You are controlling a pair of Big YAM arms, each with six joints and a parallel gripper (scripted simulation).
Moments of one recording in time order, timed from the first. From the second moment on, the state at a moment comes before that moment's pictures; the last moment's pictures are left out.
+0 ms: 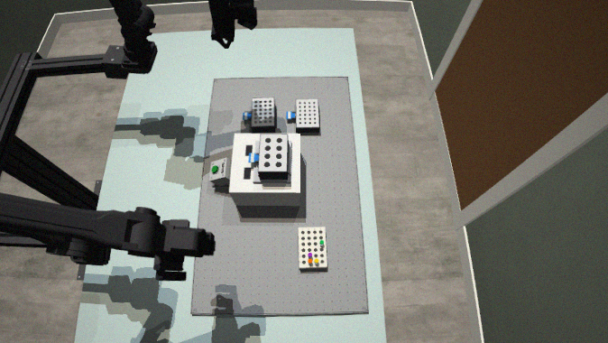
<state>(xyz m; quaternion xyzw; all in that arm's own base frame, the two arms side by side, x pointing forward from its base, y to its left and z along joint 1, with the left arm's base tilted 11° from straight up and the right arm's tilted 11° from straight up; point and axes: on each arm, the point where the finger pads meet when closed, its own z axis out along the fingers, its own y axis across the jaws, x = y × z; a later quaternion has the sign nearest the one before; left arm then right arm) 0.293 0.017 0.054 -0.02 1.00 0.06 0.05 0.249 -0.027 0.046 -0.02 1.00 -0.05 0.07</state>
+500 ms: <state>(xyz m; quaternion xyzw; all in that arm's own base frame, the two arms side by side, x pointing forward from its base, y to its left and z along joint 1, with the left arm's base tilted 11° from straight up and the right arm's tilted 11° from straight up) 0.283 0.025 0.055 -0.03 1.00 0.06 0.06 0.249 -0.027 0.046 -0.02 1.00 -0.05 0.07</state>
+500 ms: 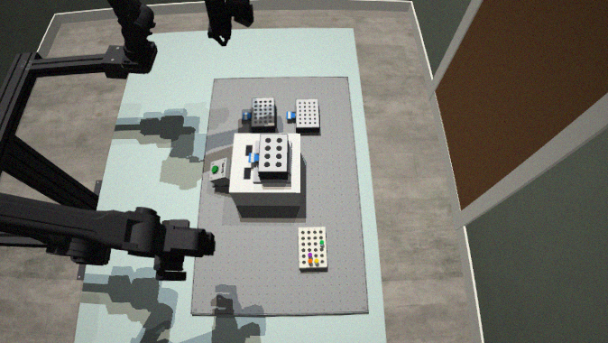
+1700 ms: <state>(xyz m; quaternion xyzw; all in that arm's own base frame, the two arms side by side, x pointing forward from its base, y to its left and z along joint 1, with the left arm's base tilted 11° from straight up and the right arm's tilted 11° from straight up) 0.249 0.040 0.047 -0.01 1.00 0.06 0.07 0.298 0.052 0.043 -0.21 0.97 -0.06 0.06</state>
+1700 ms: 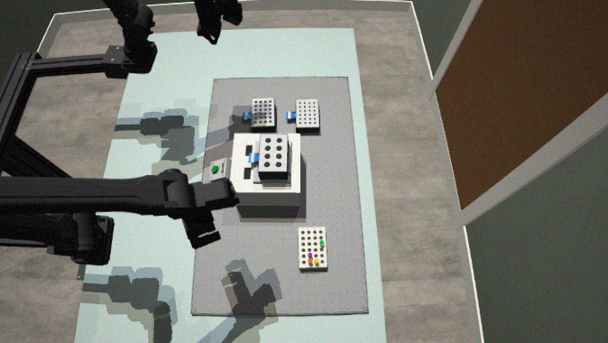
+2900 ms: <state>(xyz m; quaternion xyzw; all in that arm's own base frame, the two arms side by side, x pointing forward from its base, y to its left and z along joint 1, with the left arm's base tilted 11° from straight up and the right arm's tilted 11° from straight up) 0.252 0.040 0.048 -0.01 1.00 0.06 0.07 0.391 0.180 0.041 -0.50 0.86 -0.08 0.03</state>
